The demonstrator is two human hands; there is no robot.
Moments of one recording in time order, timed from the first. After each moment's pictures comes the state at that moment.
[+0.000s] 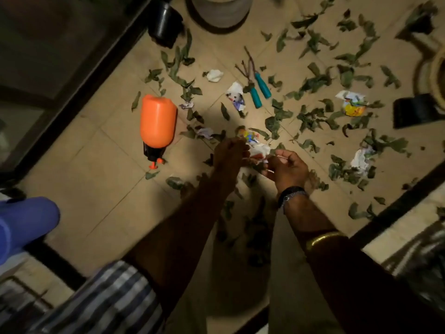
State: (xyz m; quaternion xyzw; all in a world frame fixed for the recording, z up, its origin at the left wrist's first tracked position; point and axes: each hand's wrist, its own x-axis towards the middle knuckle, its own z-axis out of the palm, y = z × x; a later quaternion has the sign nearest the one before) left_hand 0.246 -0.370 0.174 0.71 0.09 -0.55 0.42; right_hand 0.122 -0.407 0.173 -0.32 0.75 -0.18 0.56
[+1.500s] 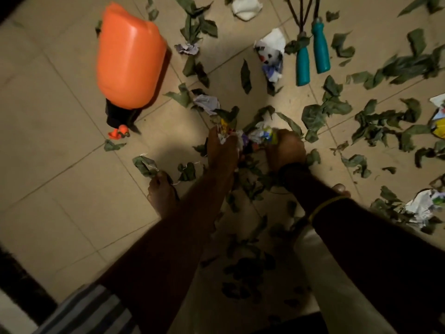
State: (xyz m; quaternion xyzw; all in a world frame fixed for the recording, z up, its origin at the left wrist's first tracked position) left_hand 0.240 -0.358 -0.086 0.73 0.26 -0.42 0.47; right_hand 0.147 -0.459 -0.132 -0.77 0.52 0.21 0.32
